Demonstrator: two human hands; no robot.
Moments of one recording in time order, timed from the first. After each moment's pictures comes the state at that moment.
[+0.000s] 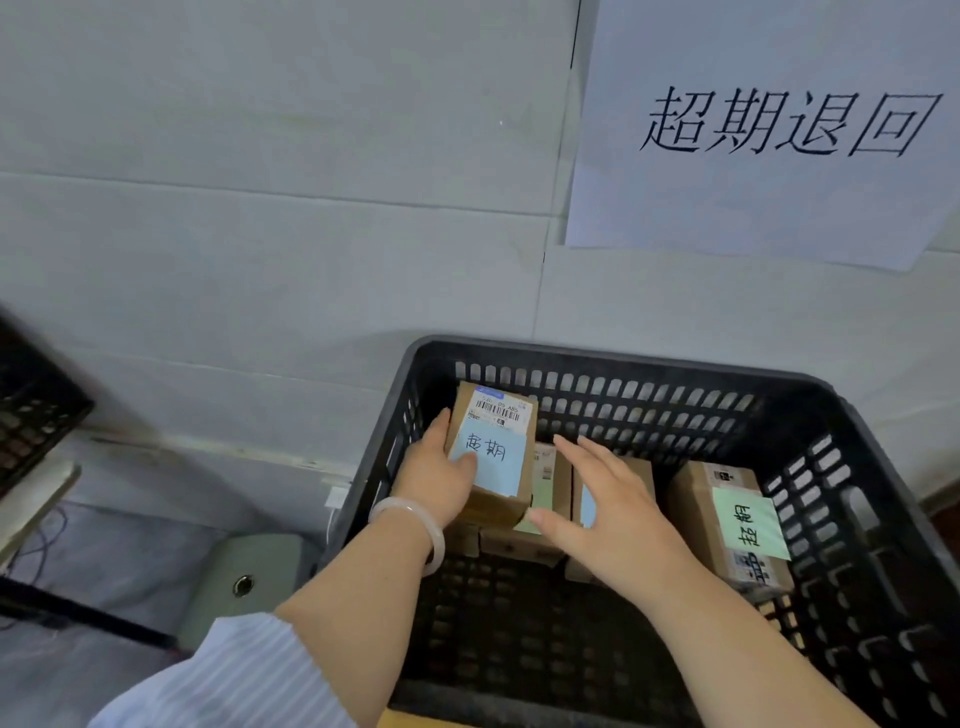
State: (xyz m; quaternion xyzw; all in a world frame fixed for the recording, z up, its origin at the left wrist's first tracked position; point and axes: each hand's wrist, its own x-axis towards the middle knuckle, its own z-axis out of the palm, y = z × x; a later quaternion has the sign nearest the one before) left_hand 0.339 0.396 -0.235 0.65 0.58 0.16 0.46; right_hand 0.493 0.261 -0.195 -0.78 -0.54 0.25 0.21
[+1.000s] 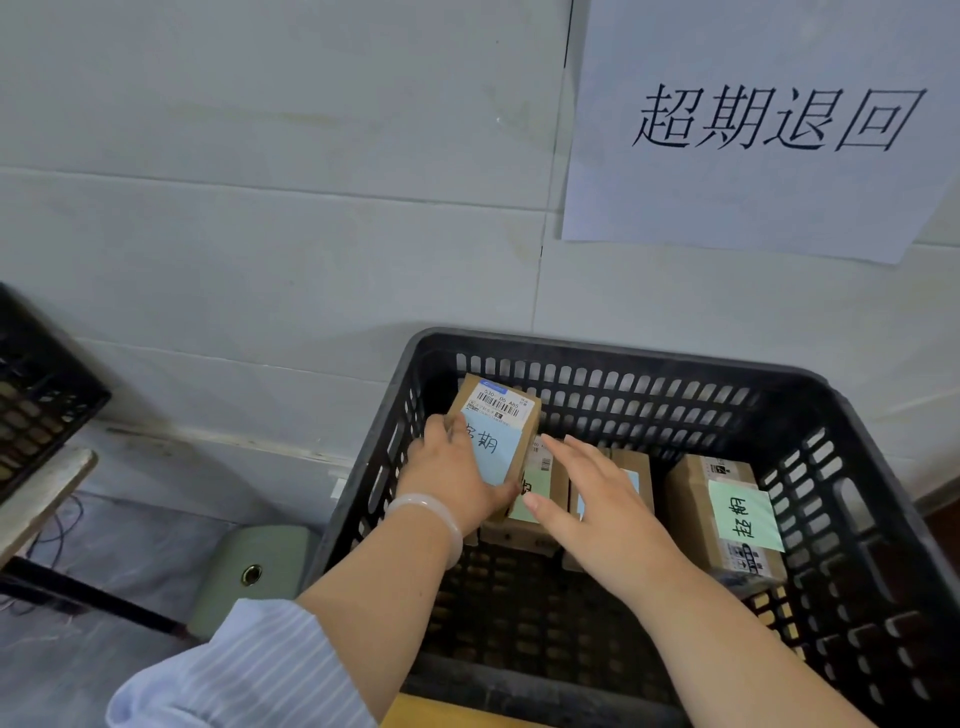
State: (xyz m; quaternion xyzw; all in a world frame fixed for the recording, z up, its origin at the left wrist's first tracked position) left_hand 0.351 0.368 -0.220 0.80 0.57 0.01 0.20; right_hand 0.487 0.253 -0.200 -0.76 -0.54 0.27 0.22
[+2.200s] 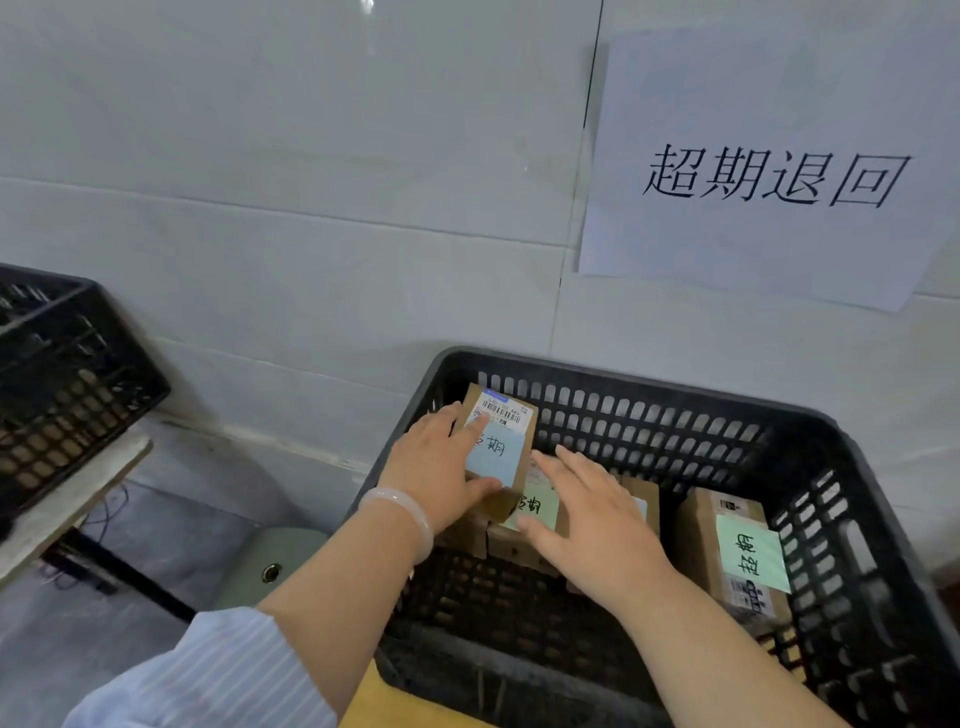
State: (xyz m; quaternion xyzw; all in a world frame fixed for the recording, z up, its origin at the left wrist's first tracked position) left_hand 0.322 0.366 -0.191 0.86 0.50 0.03 0.11; right_hand 0.488 0.251 -0.196 -0.74 -0.64 0.18 0.14
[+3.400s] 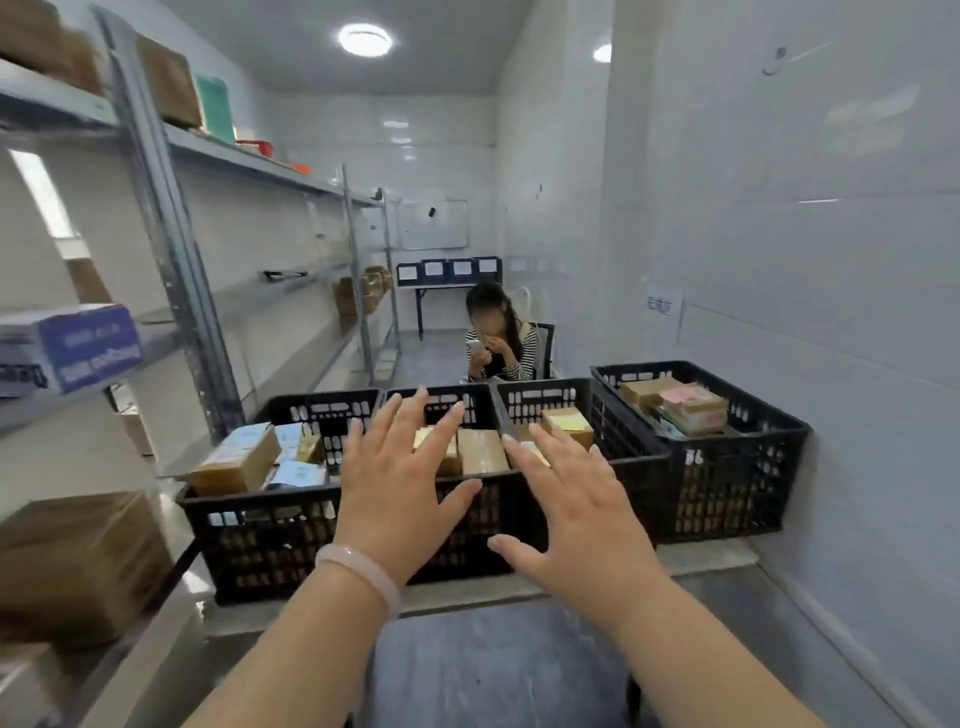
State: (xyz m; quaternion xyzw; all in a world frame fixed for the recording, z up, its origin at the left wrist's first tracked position) left_hand -0.252 0.032 -0.037 0.41 0.85 0.18 -0.29; right_hand -0.106 0.165 -0.051 -0.13 -0.95 0.04 0.27
